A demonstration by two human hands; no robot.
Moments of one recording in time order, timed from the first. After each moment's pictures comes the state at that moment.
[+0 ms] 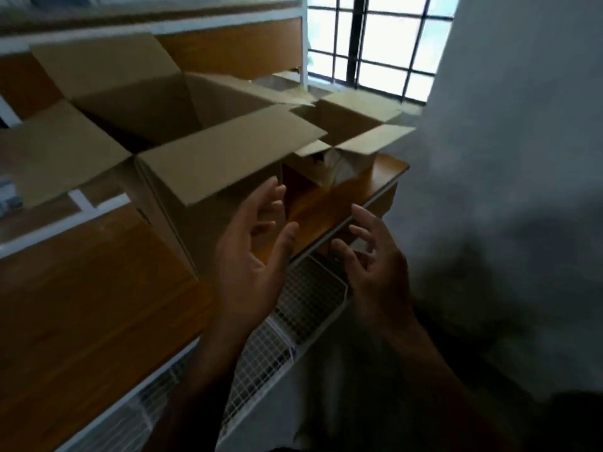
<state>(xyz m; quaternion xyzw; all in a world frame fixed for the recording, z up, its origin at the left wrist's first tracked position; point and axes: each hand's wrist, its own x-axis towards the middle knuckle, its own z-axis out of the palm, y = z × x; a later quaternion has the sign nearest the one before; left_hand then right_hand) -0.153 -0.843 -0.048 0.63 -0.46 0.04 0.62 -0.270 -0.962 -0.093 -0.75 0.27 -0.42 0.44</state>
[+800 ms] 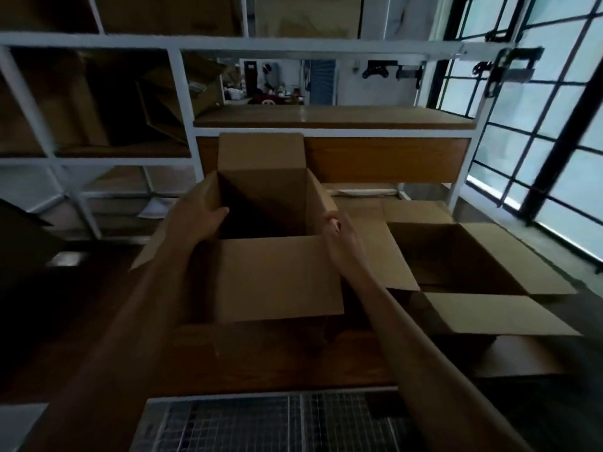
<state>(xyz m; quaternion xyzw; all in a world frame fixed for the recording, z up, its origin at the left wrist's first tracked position) 0.071 -0.890 0.023 0.95 -0.01 0.14 0.27 -0.009 -1.160 -0.001 -0.88 0.04 -0.18 0.44</state>
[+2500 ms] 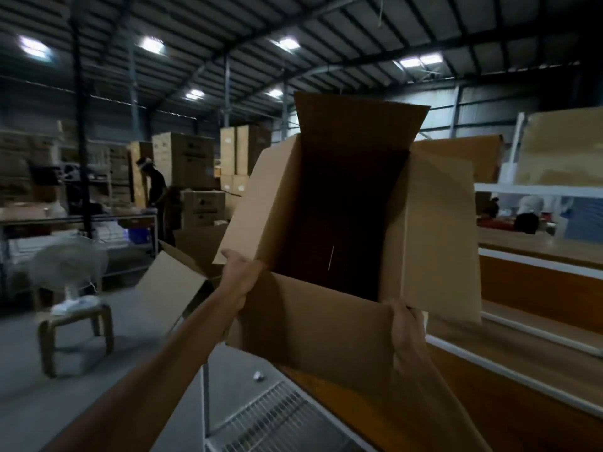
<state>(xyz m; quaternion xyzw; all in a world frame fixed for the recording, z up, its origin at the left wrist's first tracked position) -0.291 -0.667 0.122 0.67 0.29 0.36 0.58 -0.164 -0.913 0.066 -0.65 -0.08 0.05 0.75</state>
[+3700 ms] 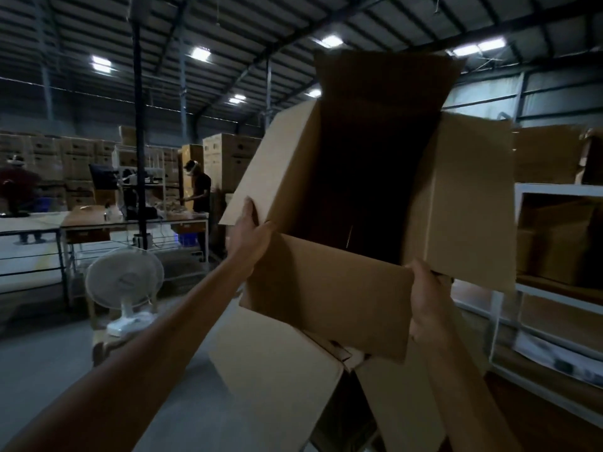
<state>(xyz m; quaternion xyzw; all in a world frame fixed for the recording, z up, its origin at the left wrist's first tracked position) -0.234 -0.137 0.176 0.73 0.28 0.47 0.42 -0.106 -0.365 0.129 -0.57 -0.12 0.04 0.81</state>
